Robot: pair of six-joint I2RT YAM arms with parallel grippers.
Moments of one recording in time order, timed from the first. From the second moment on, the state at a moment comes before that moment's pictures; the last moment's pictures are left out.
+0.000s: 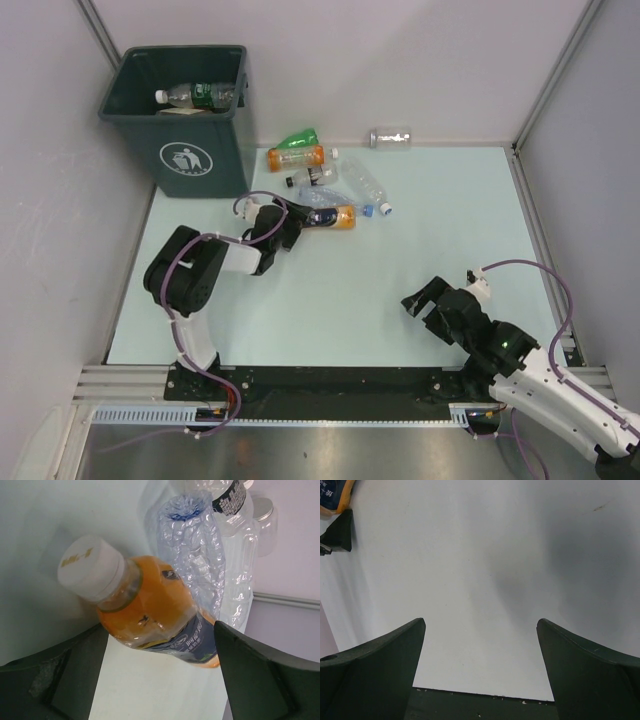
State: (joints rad) left arm -0.43 1.85 0.77 0.59 -0.15 -1.30; right arm 0.80 0.44 0.36 -0.69 0.35 1.27
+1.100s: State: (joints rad) left arm -0.51 1.68 0.77 0.55 -0.31 -1.08; right arm 0.80 0.44 0.36 -0.68 0.35 1.27
